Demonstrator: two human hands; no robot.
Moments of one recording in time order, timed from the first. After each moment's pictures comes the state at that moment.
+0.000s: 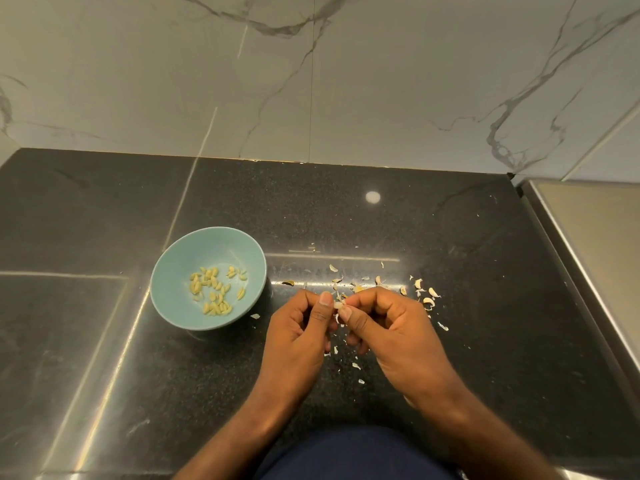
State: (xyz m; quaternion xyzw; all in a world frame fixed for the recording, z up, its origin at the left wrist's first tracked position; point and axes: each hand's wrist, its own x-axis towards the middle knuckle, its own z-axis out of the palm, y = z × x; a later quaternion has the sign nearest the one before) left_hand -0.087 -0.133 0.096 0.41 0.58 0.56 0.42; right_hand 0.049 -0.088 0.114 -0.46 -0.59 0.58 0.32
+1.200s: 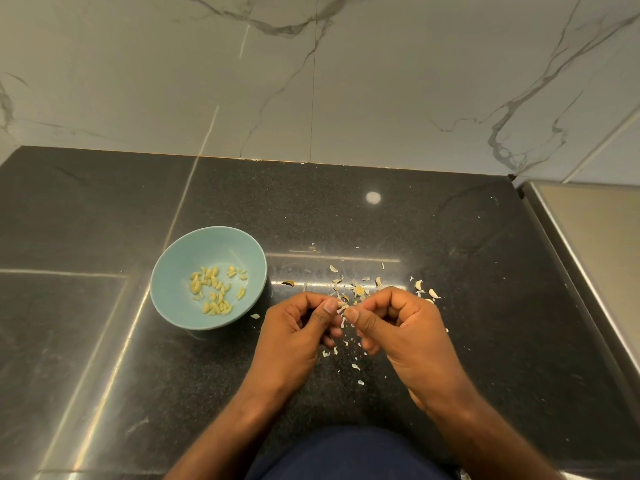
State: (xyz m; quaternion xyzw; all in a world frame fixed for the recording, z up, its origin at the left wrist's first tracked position) left_hand -0.097 -0.131 0.097 0.38 0.56 0.54 0.49; right_hand 0.057 -0.085 0.112 -0.46 -0.55 0.60 0.36
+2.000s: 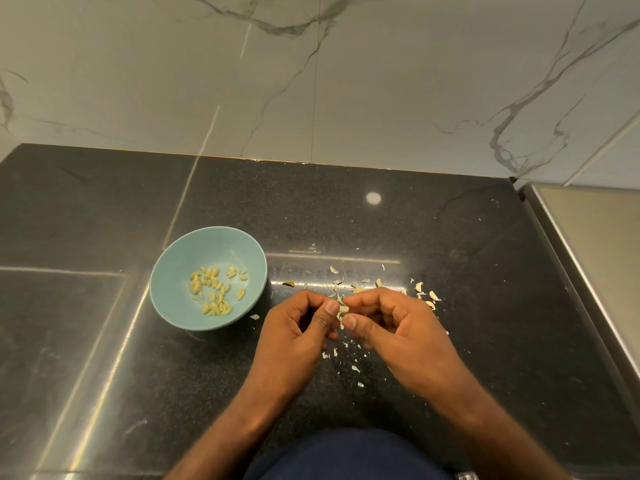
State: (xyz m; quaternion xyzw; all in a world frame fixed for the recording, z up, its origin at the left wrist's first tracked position) left_hand -0.098 -0.131 0.100 0.44 0.59 0.52 0.43; right_hand 0.058 -0.077 0.125 -0.48 -0.67 0.52 0.22
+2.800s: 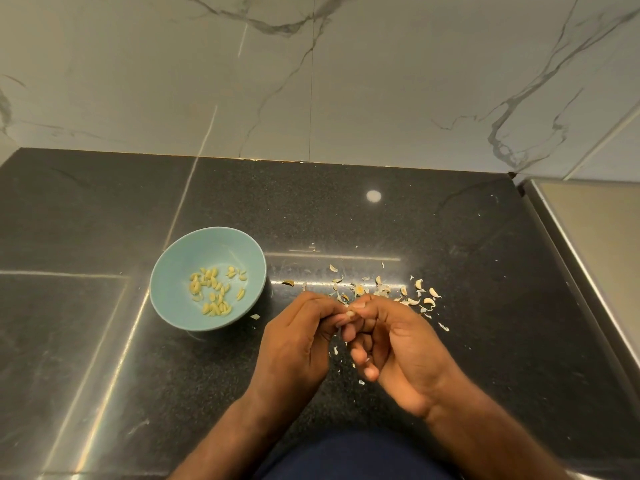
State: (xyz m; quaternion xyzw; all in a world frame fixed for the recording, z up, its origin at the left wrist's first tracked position) left_hand -0.098 -0.133 0.093 0.66 0.54 0.51 0.11; right_hand 0.042 -0.087 0.141 -0.43 -0.33 0.80 0.26
